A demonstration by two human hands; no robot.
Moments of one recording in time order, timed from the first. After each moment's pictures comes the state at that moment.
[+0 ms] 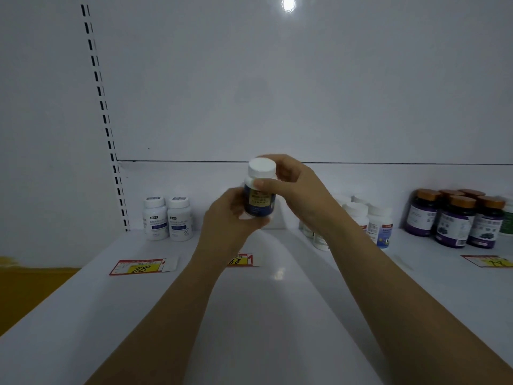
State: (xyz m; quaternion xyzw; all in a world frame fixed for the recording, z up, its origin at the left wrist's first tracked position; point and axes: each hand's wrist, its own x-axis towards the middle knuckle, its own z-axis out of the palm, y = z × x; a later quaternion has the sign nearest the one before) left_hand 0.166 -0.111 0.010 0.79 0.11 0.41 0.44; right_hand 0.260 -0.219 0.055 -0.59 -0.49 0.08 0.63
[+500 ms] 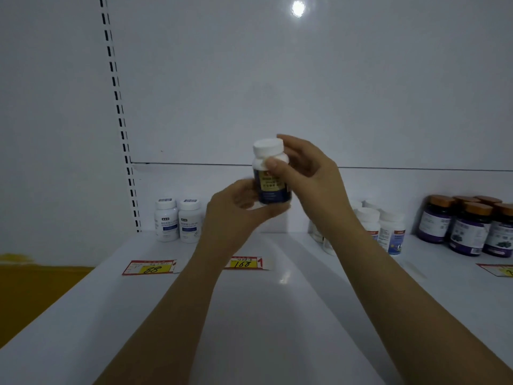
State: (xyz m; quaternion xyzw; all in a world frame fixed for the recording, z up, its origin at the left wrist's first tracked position) left_hand 0.149 -0.114 0.029 0.77 0.07 0.42 0.48; right_hand 0.229 -0.224 0.068 -0.55 -0.47 -0.03 0.69
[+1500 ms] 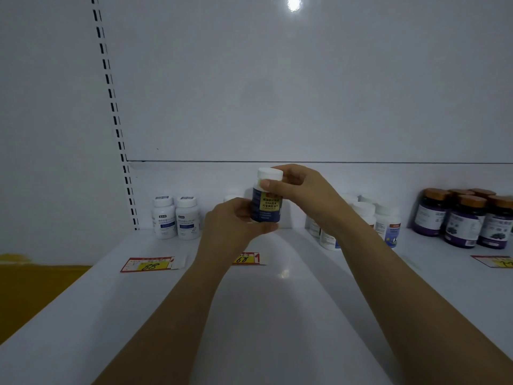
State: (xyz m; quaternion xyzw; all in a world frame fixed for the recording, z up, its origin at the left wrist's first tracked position) left_hand 0.155 -0.111 0.010 0.84 0.19 0.35 0.37; right_hand 0.258 -0.222 0.055 -0.69 -0.44 0.05 0.57
